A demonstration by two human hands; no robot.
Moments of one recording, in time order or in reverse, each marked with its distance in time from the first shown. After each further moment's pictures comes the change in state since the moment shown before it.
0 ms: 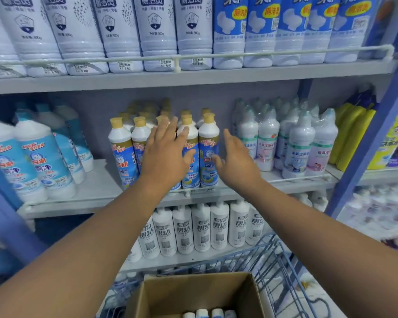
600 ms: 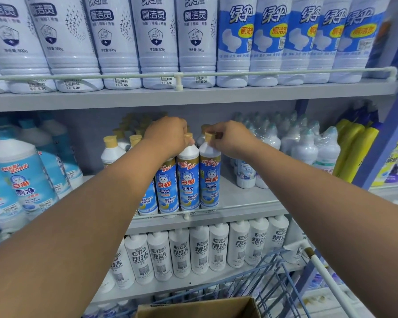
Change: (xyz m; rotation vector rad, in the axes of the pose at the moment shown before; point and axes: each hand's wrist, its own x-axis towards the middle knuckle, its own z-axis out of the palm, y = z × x) left_hand 0.108 -0.019 -0.028 -0.119 -0.290 -0.094; right_hand 0.106 -0.031 -0.046 -0.086 -0.196 -0.023
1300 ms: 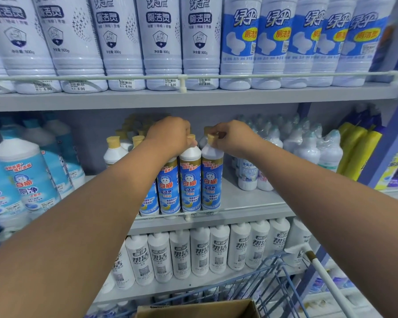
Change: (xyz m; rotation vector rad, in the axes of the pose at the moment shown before) left_hand 0.004 -0.002 0.001 -0.028 0.016 0.012; right_hand -0.002 -0.006 -0.009 -0.012 -0.027 -0.001
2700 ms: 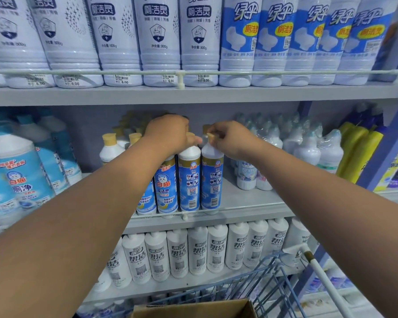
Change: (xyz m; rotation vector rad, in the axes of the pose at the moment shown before) left_hand 0.003 0.005 0.000 0.122 -0.022 0.010; right_hand 0.004 0.009 0.010 0.149 -0.005 0.000
